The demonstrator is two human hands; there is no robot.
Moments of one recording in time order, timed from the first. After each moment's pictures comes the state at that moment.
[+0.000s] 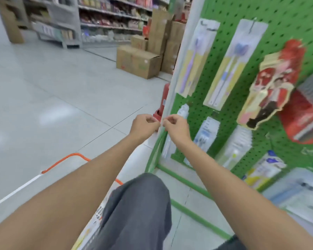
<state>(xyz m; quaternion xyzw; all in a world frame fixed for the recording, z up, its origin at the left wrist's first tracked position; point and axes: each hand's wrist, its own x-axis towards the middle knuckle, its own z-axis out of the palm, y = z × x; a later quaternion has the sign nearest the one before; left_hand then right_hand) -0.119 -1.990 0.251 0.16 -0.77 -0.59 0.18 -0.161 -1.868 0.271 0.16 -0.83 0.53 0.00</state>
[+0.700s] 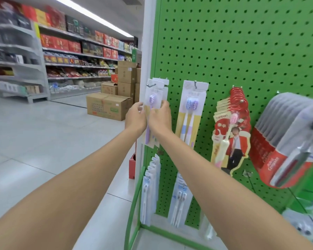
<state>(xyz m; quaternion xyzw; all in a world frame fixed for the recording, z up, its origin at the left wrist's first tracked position) -0.300 -1.978 0.405 0.07 -0.78 -0.55 0.30 -0.280 -1.889 0.426 0.12 -0.79 0.57 0.19</state>
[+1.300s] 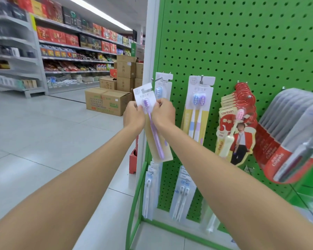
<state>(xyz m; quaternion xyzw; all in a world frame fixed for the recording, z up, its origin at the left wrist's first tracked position) -0.284 -1.980 0.402 0.12 -0.75 -0.56 0.33 -0.289 -1.896 0.426 0.10 -0.83 0.51 0.21</state>
